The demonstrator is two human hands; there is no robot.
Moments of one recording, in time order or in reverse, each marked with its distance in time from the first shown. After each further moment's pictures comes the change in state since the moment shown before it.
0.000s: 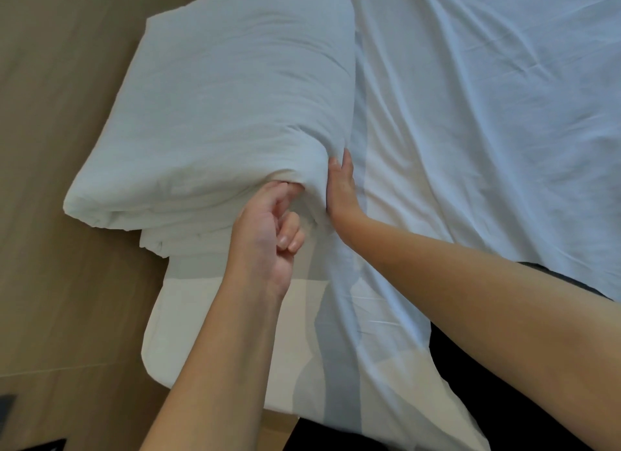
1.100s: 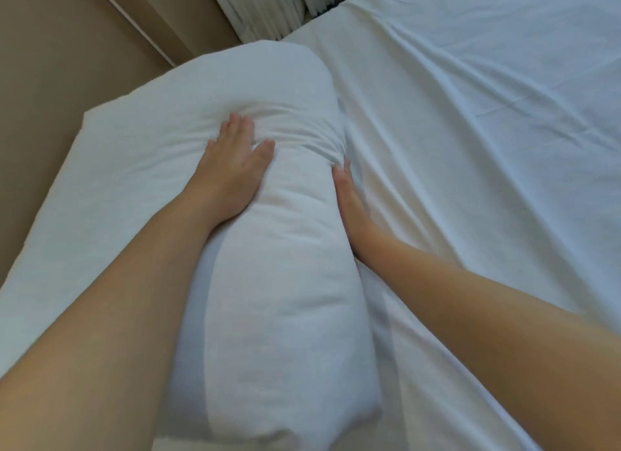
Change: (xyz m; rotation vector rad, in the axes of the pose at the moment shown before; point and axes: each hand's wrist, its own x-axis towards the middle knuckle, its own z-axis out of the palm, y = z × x) left_hand 0.310 0.107 0.063 1.721 -0.282 0.730; right_hand 0.188 -0.038 0.000 0.040 -0.037 -0.159
